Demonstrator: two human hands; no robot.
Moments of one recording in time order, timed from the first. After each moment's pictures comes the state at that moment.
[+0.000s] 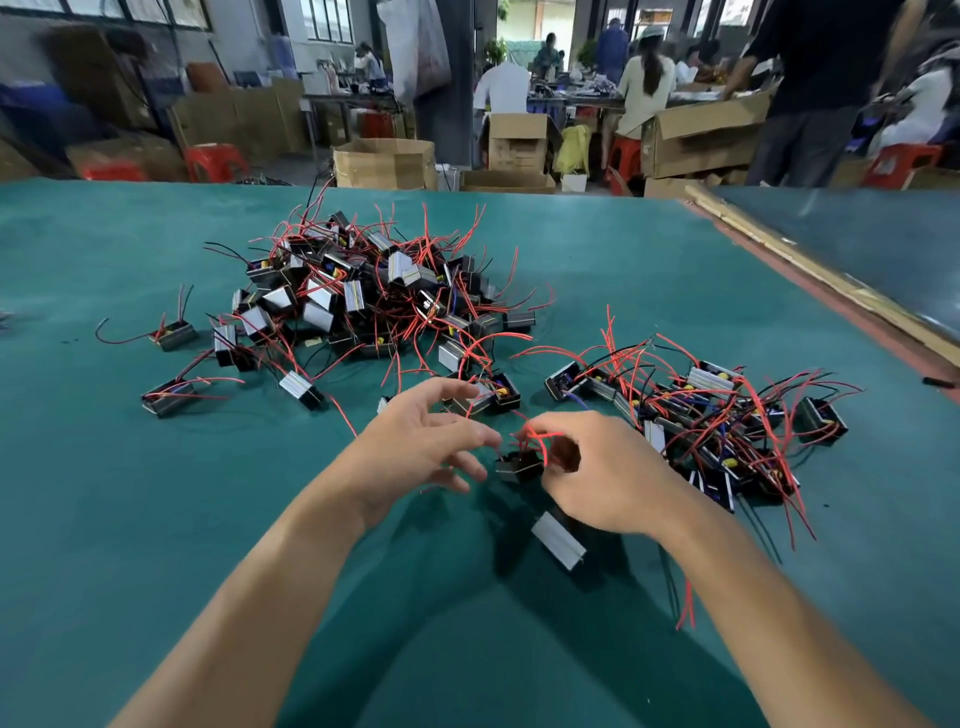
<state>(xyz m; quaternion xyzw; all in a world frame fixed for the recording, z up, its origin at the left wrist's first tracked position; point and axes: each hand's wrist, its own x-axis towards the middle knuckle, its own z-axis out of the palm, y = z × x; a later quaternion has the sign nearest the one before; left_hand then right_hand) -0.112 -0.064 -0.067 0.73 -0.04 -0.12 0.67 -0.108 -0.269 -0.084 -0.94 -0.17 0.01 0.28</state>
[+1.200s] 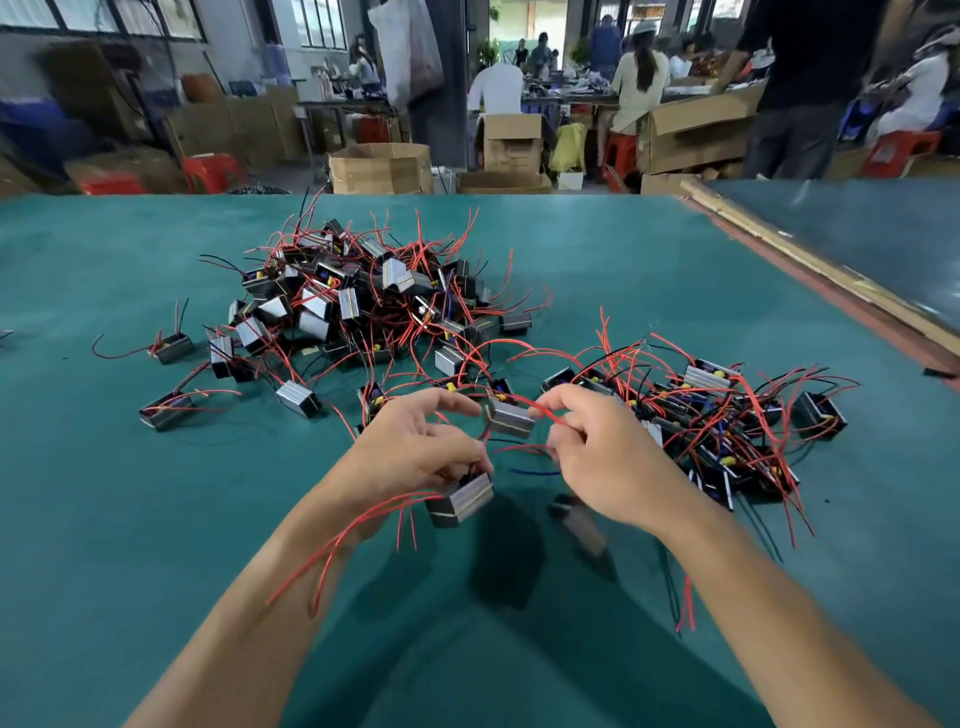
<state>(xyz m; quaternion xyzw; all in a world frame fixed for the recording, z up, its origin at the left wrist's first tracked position) -0.113 -0.065 -0.060 0.73 -0.05 -0.14 0.67 -0.108 -0.265 -0.078 -0.90 -0.11 -0.02 0.43</state>
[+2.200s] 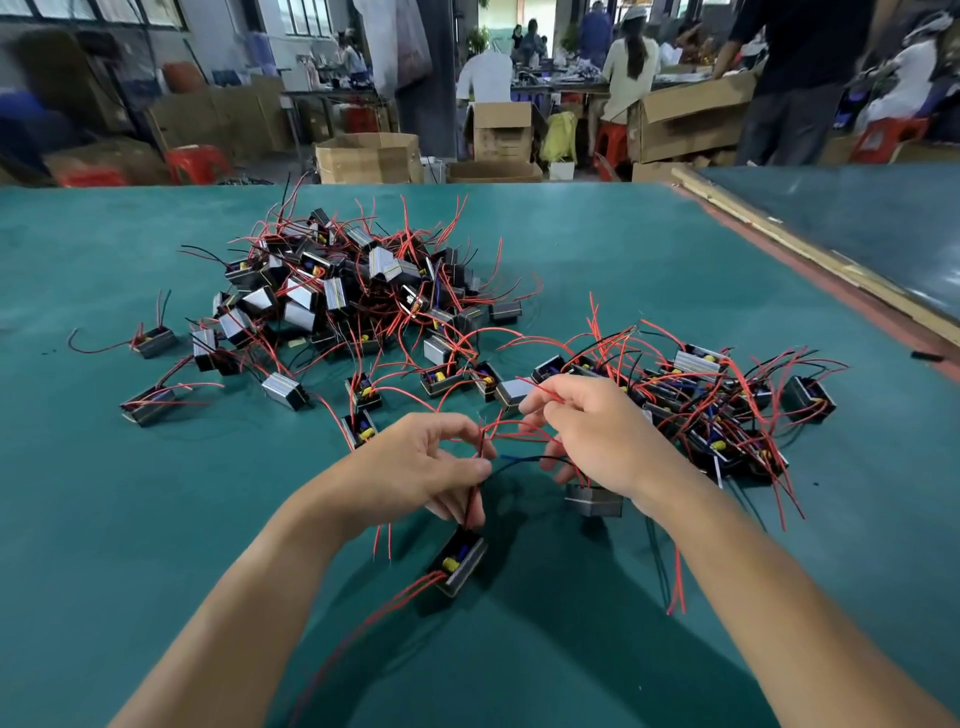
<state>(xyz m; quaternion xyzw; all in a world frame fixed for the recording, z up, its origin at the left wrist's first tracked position) -0.115 -0.065 -0.073 0.80 -0.14 -0.24 0.53 -0.103 -0.266 -0.076 -0.85 -0.03 0.04 0.53</state>
